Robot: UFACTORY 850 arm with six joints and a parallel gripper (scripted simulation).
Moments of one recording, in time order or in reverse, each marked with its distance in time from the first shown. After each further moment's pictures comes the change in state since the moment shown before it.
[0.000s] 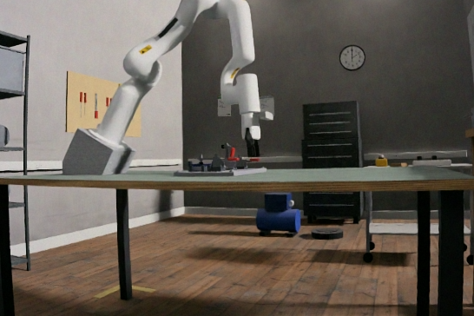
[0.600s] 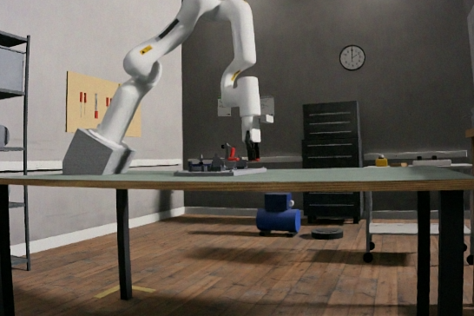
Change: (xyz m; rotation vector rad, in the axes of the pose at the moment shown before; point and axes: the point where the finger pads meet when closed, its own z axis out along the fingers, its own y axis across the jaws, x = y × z) arm -0.001 0.000 0.012 -0.001 -0.012 0.000
